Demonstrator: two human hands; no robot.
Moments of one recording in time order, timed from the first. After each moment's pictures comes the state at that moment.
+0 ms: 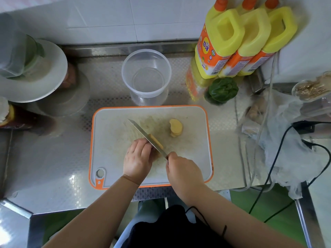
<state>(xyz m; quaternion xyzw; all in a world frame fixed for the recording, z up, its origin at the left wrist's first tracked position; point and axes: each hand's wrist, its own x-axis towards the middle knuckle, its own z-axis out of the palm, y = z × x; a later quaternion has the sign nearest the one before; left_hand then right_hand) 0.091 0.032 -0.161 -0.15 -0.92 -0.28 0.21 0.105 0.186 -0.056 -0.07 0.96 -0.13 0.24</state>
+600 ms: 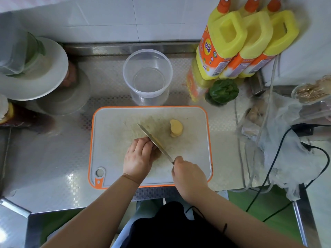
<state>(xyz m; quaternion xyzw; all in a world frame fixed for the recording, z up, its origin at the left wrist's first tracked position) 0.088 0.034 -0.162 -0.14 -0.92 -0.27 0.23 0.108 0.199 -0.065 -0.05 0.95 -0.12 0.28</state>
